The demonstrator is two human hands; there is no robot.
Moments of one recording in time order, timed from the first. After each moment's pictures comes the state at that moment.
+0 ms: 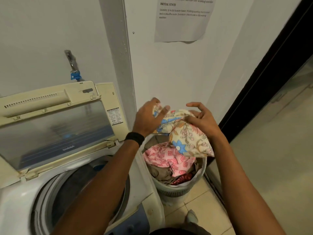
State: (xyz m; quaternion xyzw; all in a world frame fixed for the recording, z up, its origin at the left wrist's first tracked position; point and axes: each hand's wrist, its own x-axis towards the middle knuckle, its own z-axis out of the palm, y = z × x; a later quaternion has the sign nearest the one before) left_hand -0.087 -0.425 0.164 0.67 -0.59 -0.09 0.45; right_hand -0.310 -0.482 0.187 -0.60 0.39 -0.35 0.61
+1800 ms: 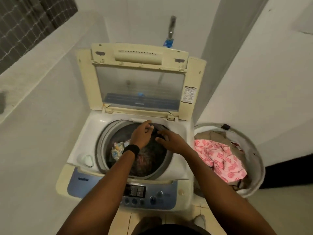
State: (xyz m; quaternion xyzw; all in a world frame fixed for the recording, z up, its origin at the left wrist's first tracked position) left_hand 0.033 -0.200 0.033 0.84 -0.23 -0.25 0.41; right_hand -0.087 -0.330 0.063 -0.88 0.21 0.09 0.42
